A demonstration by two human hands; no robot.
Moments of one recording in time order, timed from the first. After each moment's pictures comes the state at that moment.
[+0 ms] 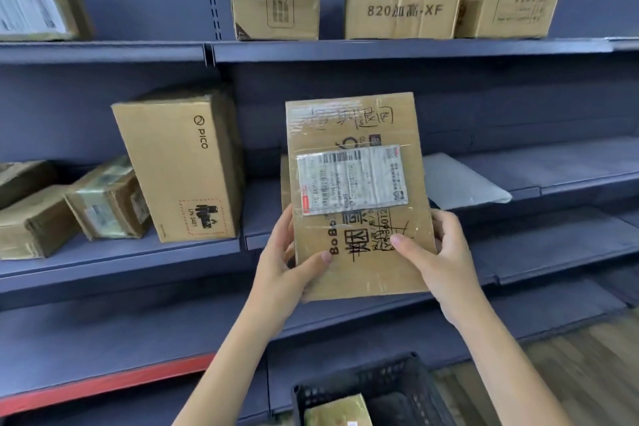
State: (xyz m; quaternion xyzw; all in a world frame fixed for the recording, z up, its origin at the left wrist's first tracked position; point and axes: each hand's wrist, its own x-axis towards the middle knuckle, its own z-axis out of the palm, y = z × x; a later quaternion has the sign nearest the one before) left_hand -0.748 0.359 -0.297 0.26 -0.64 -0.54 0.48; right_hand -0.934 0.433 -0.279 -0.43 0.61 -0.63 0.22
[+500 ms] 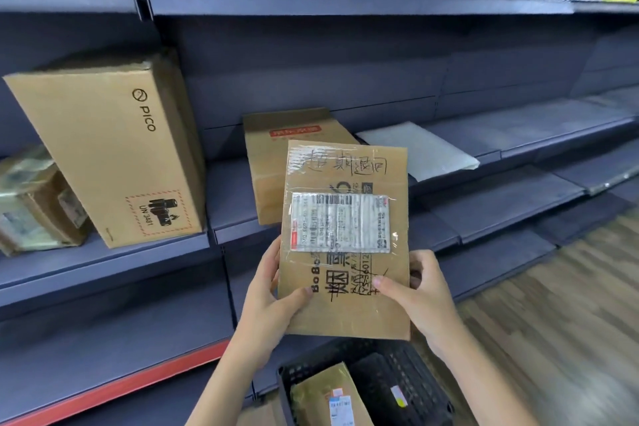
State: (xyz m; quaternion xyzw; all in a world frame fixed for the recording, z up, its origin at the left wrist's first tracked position) left_hand -0.738 0.324 -0.366 0.32 -0.64 -0.59 0.37; right_hand -0.915 0.429 -0.345 -0.31 0.70 -0.57 0.29
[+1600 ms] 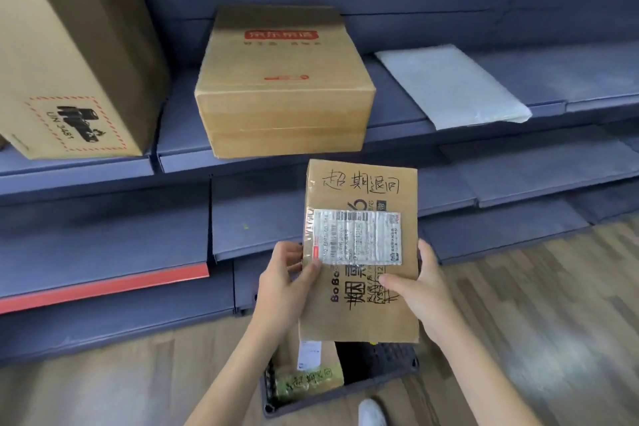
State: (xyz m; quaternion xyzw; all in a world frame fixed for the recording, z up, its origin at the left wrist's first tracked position) left_hand -0.859 0.335 -0.464 0.52 -0.59 -0.53 0.32; right_hand -1.041 0.408 -0.448 -0.28 0.76 -0.44 0.40
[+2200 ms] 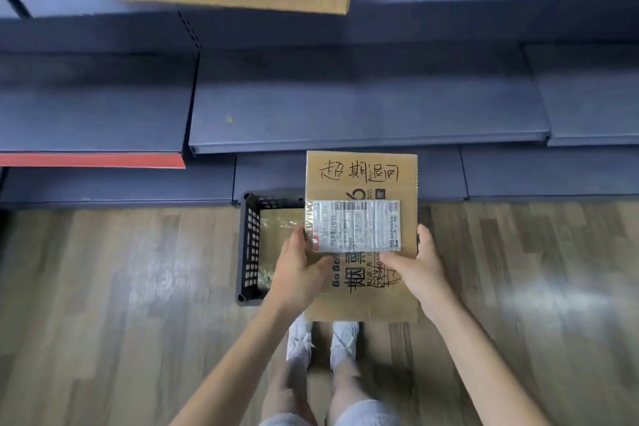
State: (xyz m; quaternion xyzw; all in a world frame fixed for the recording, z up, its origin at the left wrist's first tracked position) left_hand -0.972 0.379 -0.589 0.63 -0.49 -0.57 0.17; right_hand -1.153 0.404 -0.594 -0.25 0.78 -0.25 0.52
